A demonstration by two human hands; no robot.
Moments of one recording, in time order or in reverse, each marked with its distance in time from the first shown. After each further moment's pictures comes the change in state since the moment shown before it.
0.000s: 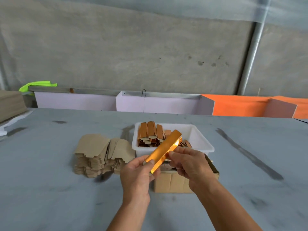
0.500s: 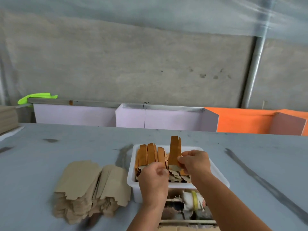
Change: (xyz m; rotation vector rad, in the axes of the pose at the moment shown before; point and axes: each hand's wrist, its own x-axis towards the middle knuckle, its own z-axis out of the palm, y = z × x) left_hand 0.094 -0.010 0.075 0.559 -0.031 0.315; right_hand 0.146 -0.028 0.006 -0.272 0.295 -0.094
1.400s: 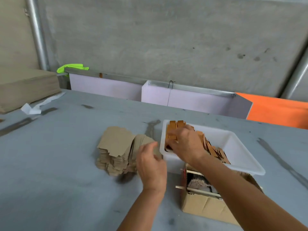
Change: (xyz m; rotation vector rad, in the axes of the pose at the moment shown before) left_hand 0.002 -0.050 -0.068 0.209 0.423 0.098; right_hand -0.049 -0.006 0.078 -0.818 -0.340 -0.895
